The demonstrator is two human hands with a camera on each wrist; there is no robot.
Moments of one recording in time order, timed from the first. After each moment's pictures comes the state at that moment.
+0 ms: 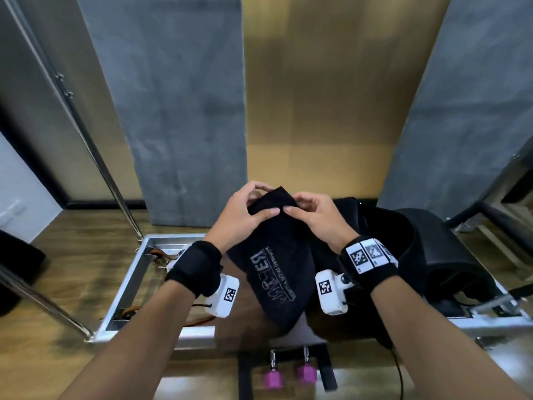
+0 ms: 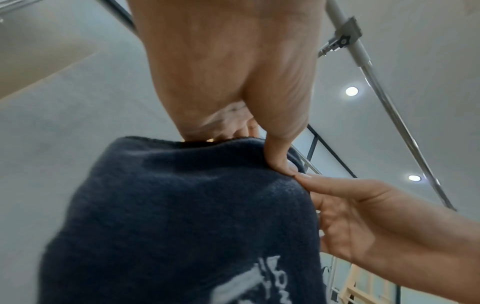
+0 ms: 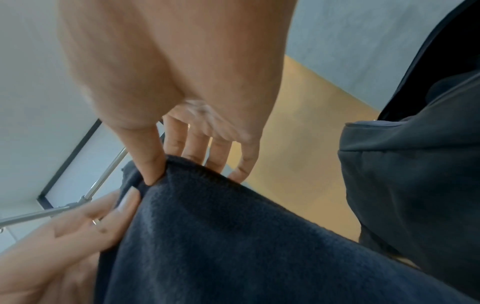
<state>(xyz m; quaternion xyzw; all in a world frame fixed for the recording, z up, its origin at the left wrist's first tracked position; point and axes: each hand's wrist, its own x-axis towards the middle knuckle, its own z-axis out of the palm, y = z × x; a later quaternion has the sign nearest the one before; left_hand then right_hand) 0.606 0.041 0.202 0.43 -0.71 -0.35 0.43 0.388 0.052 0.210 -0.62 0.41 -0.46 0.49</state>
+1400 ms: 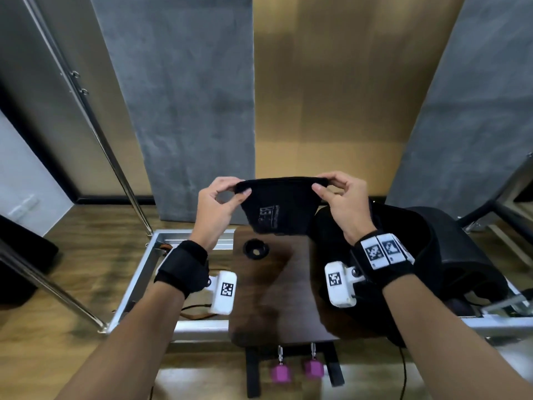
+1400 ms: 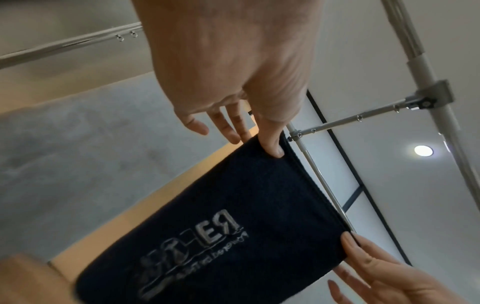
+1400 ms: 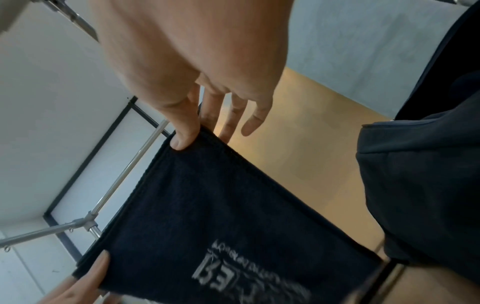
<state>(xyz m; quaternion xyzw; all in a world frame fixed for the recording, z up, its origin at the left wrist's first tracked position) 0.668 0.047 0.200 0.44 -0.57 -0.33 0.61 0.389 0.040 0.221 -0.56 0.49 -0.58 0.32</state>
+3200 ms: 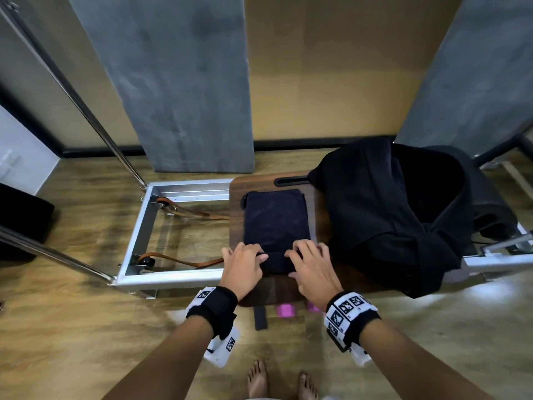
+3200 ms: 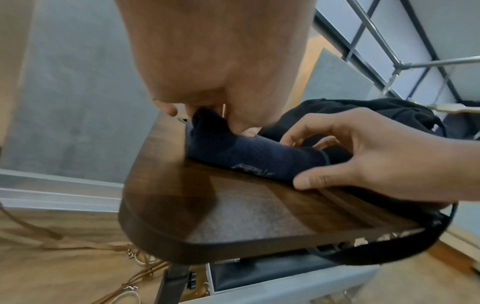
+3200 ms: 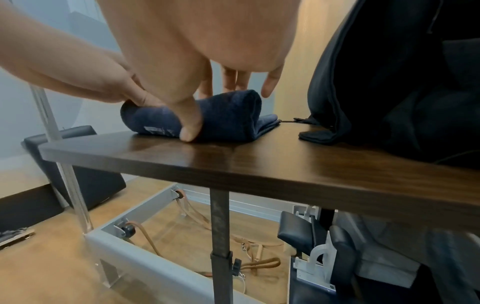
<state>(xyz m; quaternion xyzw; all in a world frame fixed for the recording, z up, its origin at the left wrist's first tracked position) 0.630 0.117 -0.024 0.66 -0.73 -0.16 0.12 0.425 0.140 -0.013 -0.83 0.55 -0.06 0.05</state>
